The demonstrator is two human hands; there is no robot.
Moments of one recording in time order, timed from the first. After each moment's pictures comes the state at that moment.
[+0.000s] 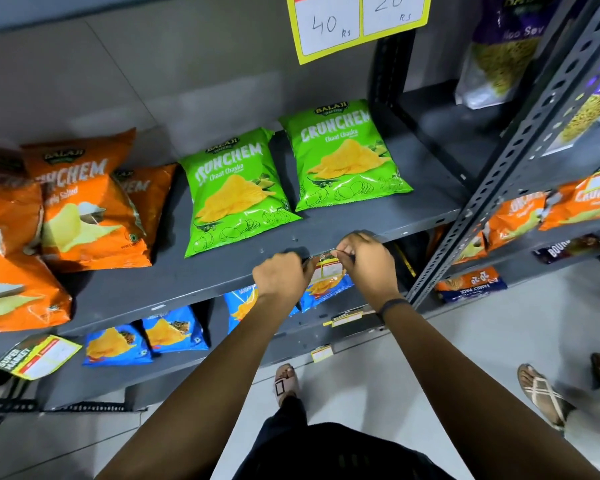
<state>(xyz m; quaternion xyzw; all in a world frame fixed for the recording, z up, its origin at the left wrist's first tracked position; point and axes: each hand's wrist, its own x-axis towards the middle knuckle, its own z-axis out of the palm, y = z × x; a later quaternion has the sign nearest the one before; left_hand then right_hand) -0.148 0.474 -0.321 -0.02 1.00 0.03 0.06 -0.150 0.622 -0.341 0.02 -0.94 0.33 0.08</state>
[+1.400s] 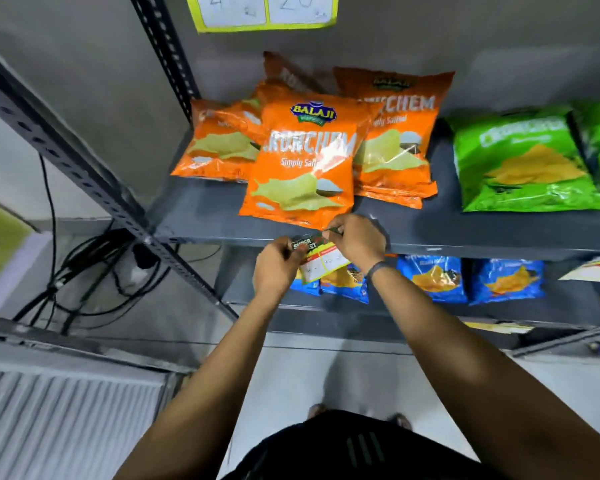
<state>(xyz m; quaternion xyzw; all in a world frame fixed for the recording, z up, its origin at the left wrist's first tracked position) -0.002 0.036 -0.331 -0.27 0.85 0.44 -0.05 -0.086 0.166 -0.318 0.15 -0.93 0.33 -0.09</state>
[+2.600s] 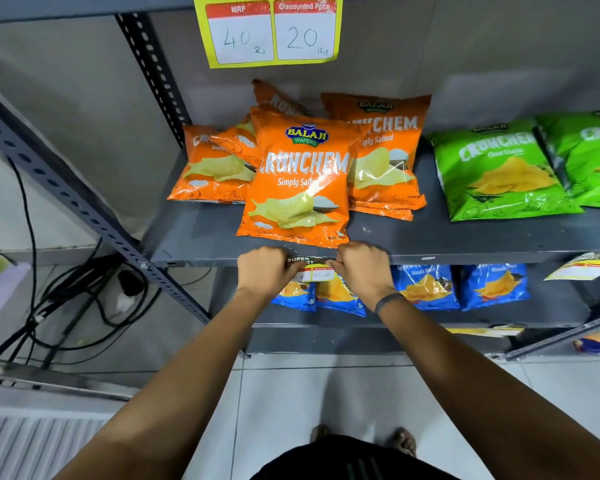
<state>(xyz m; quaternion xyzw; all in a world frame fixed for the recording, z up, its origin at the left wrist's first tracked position) -0.016 0.009 -0.315 -0.06 1.00 -0.01 -0.04 -0.061 0.177 -0.323 0.23 -0.96 0.12 0.04</state>
